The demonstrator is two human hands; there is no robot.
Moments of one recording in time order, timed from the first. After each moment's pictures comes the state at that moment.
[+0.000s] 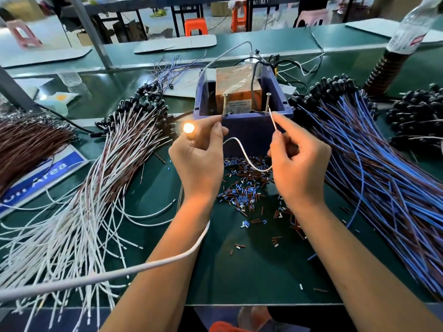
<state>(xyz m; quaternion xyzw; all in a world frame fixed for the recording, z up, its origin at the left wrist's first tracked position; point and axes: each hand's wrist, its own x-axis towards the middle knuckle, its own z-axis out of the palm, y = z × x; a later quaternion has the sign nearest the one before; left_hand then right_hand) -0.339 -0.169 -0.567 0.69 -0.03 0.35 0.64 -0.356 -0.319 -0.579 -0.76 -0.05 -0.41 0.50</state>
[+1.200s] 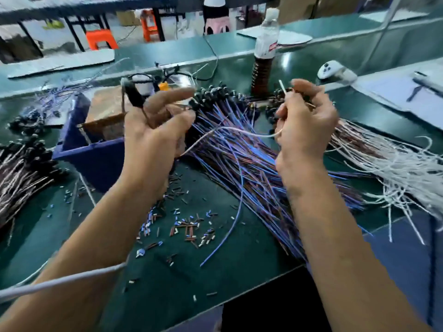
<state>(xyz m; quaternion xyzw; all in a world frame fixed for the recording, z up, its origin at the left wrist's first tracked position) -0.350 -0.283 -0.494 0.64 -0.20 0.00 0.74 -0.384 -0.471 -0.501 -0.49 0.22 -0.45 0.71</state>
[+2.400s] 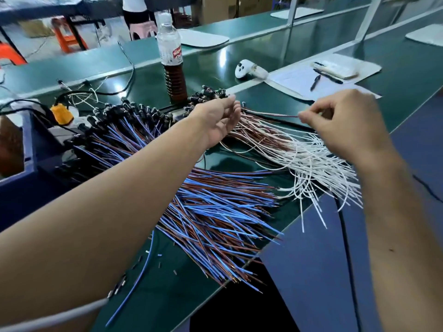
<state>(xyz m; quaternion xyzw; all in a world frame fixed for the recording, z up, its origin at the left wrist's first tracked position) -0.314 -0.555 -0.505 0.51 -0.03 -0.42 0.75 -0.513 -0.683 -0.496 -0.90 0.29 -0.29 0.16</state>
